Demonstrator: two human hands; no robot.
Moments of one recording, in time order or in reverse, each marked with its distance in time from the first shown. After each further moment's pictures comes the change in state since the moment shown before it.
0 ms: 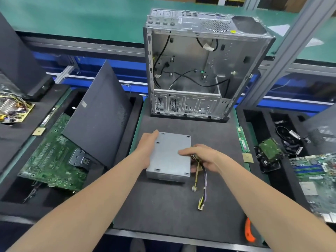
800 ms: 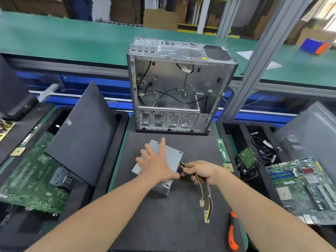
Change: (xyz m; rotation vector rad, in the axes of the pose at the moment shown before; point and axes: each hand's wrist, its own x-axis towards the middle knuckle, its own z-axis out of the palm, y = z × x) left_hand -0.025 -0.019 0.076 1.414 0.211 0.410; right_hand -0.031 0.020 -0.038 -0.030 0.053 0.005
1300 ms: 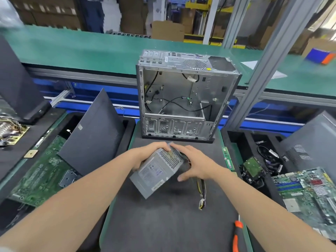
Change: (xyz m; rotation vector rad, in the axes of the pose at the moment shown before) left_hand 0.022 -0.057 -0.092 -0.836 -0.747 -0.066; right_hand -0.013 -0.055 0.010 -0.938 0.182 -0.690
